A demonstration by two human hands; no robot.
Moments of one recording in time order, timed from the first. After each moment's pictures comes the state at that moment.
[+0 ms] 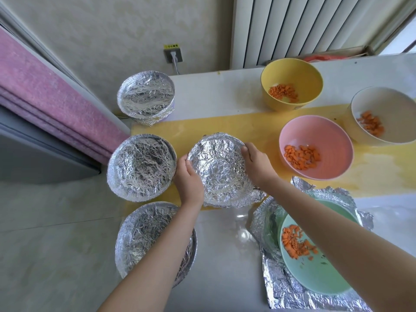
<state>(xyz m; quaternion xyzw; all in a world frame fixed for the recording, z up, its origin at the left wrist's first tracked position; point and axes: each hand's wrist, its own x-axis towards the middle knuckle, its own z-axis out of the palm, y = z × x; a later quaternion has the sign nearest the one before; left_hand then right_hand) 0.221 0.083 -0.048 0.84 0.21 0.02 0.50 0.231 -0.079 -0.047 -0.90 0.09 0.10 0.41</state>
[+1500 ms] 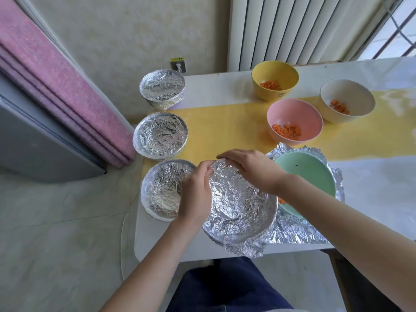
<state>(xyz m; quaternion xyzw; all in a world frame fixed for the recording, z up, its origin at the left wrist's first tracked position) 0.060 0.128 0.034 0.91 -0.08 0.05 0.41 0.093 -0.040 0.044 -0.93 -0.23 -0.01 0.29</state>
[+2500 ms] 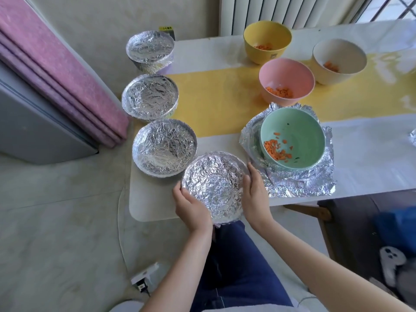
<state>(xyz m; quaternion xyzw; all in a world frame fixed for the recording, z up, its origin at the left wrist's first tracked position) -0.055 0.118 -0.046 0.76 0.33 0.12 0.54 -0.070 0.001 -0.050 -0.85 0.21 -0.01 0.49</state>
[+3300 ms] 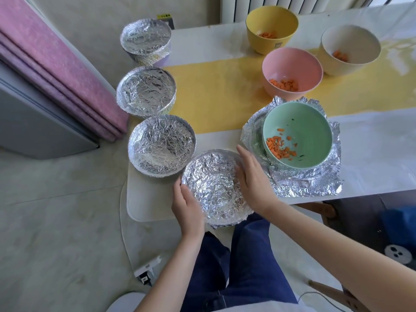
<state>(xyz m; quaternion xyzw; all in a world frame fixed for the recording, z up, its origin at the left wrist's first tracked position) -0.051 0.130 -0.056 0.78 0.25 0.05 0.57 -0.038 -0.020 -0.046 -0.92 0.02 -0.01 0.40</state>
